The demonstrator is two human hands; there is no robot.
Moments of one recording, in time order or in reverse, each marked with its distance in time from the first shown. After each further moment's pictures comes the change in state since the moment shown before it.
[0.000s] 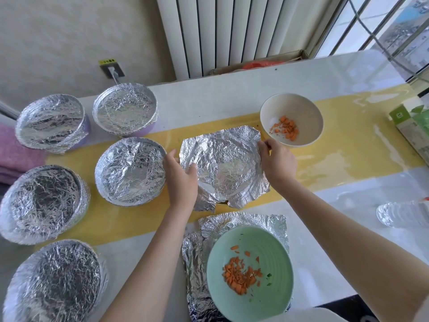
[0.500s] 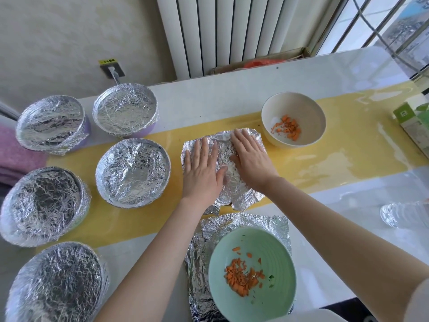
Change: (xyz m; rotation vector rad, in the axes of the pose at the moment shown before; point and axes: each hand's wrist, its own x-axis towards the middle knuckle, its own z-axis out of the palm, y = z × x) left_hand 0.006 0.000 0.026 0.864 -0.361 0.497; right_hand -0.004 -0.021 0.025 -0.213 -0.229 -0.600
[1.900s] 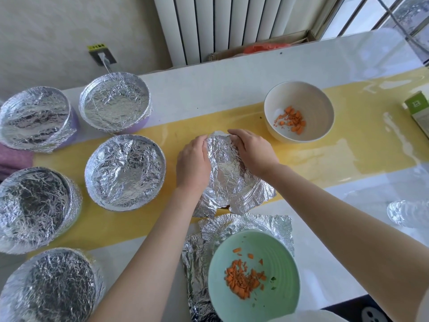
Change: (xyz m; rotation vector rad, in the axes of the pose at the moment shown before) left_hand 0.030 -0.009 -0.003 -0.534 0.230 -0.166; right_hand 0.025 0.008 -0.003 0.285 -0.005 0.188
